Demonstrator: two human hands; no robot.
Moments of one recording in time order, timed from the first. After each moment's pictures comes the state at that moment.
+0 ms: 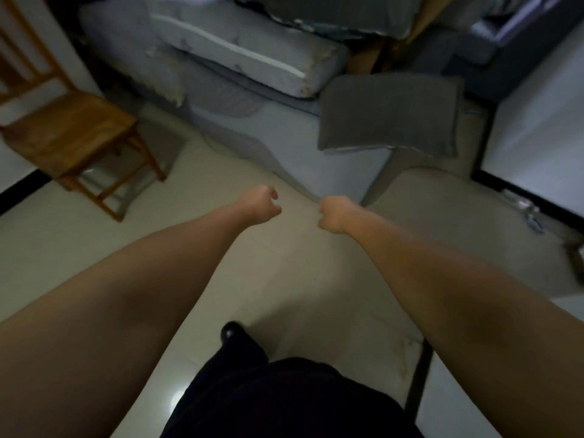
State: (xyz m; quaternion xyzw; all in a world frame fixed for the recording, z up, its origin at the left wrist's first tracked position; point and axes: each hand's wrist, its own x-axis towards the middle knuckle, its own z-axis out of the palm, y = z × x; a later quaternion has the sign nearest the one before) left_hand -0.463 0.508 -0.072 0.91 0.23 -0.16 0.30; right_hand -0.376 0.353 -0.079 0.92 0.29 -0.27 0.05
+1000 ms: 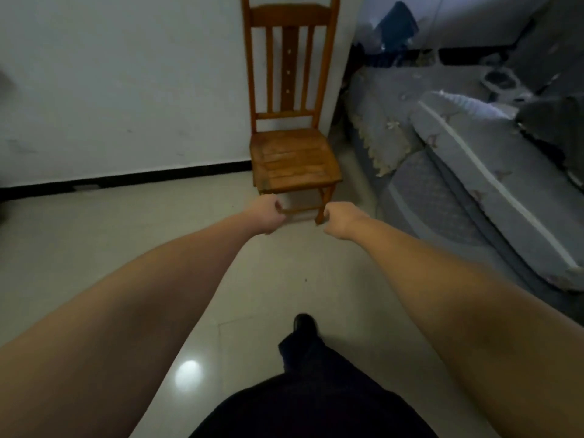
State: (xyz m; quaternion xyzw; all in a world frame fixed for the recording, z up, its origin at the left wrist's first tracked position) left_hand -0.601 0.905 -0.051 0.74 0.58 -0.01 0.35; right_hand -0.429 0.866 -0.062 0.74 0.62 -0.25 0.10
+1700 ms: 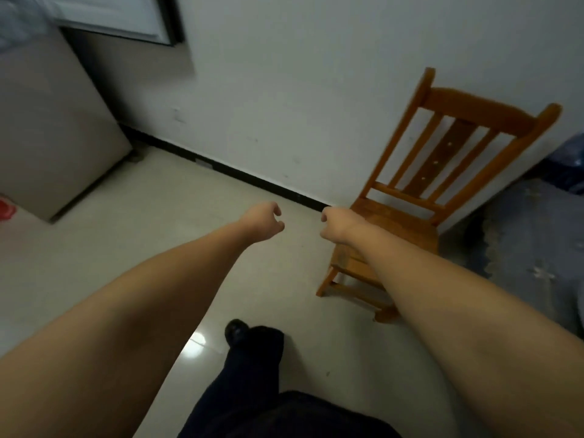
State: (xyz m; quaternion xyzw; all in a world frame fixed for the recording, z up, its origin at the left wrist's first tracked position) left_hand -0.709 1.118 -0.058 0.53 0.78 0.10 0.32; right_hand -0.545 1.185 -0.051 0.51 0.82 -0.20 0.18
